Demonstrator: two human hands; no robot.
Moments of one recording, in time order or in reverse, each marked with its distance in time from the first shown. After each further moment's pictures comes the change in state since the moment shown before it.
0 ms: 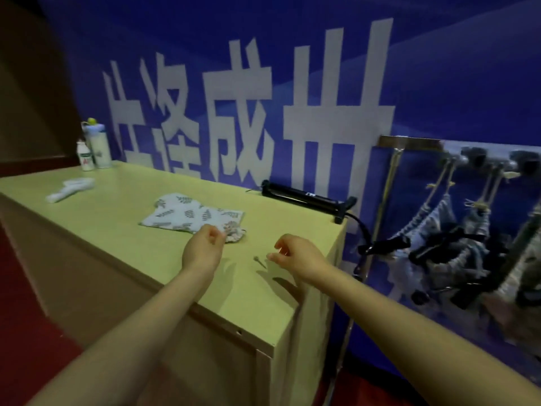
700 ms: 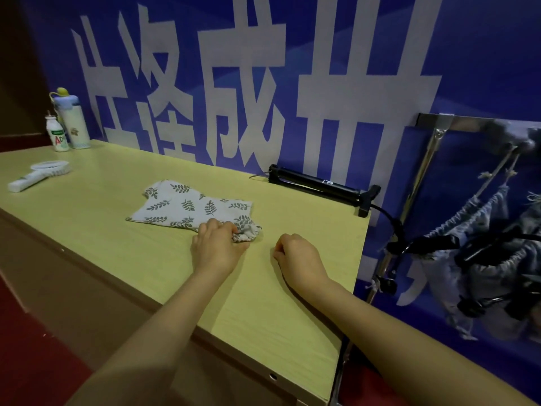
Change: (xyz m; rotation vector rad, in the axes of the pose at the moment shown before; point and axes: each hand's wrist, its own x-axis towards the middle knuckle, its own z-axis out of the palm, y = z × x) left_hand 0.076 -0.042 0.045 0.450 -0.007 0.252; right_hand 0.071 0.003 0.074 -0.198 0.175 0.032
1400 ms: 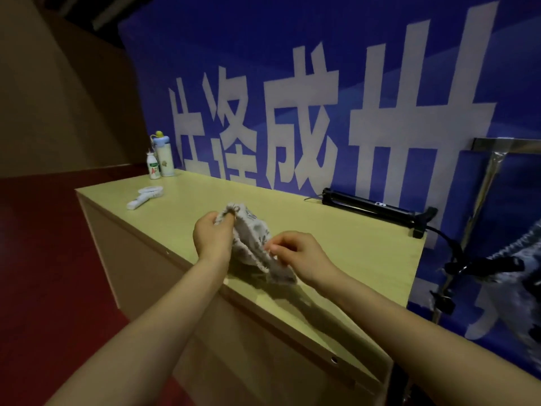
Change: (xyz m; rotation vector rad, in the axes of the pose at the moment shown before) left_hand -0.040 -0.033 -0.146 -0.866 0.342 -0.399; right_hand -0.029 -0.115 -0.045 0.741 -0.151 -0.210
